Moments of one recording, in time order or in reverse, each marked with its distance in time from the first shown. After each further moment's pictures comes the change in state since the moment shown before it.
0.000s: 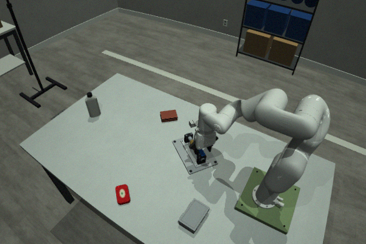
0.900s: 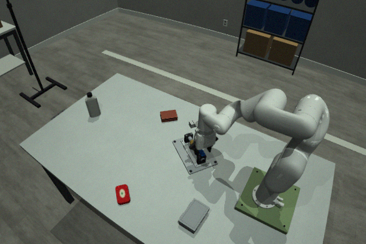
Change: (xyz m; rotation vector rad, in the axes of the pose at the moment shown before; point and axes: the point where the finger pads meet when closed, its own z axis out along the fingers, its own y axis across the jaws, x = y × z) arm 0.000 0.000 0.004 0.000 0.000 0.000
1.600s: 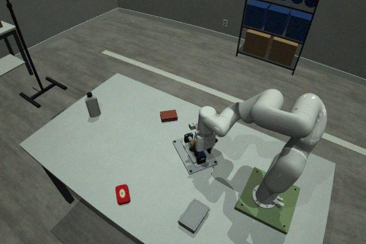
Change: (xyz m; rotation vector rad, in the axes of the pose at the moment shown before) arm 0.000 0.000 0.013 0.000 0.000 0.000
